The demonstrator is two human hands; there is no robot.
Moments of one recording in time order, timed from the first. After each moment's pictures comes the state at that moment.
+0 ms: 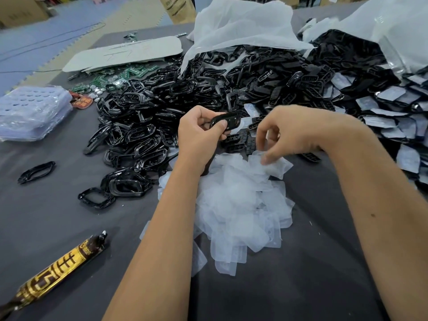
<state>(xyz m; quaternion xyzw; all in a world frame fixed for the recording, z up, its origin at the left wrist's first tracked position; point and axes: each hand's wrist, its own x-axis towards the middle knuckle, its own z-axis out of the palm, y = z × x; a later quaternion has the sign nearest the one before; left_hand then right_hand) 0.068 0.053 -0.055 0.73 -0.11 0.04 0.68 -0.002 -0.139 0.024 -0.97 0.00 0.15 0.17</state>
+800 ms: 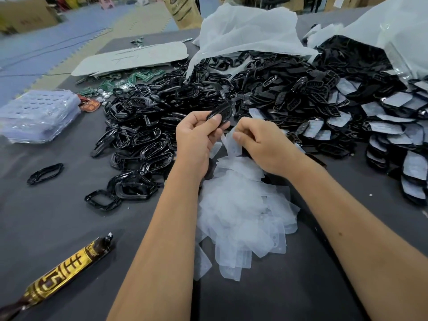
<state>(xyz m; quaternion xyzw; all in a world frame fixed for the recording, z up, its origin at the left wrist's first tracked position) 0.064 0.059 -0.038 0.55 -0.02 -0.07 0.84 0.009 -0.095 -0.033 -0.91 -0.07 -0.09 0.39</state>
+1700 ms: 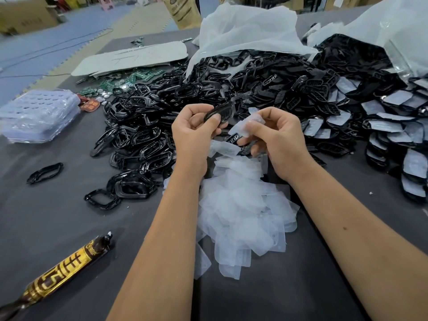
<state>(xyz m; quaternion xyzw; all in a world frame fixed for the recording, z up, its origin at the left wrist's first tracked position) 0.063 0.059 -0.045 0.62 -0.08 0.04 0.78 0.005 -0.098 -0.047 -0.64 0.03 -0.16 0.75</state>
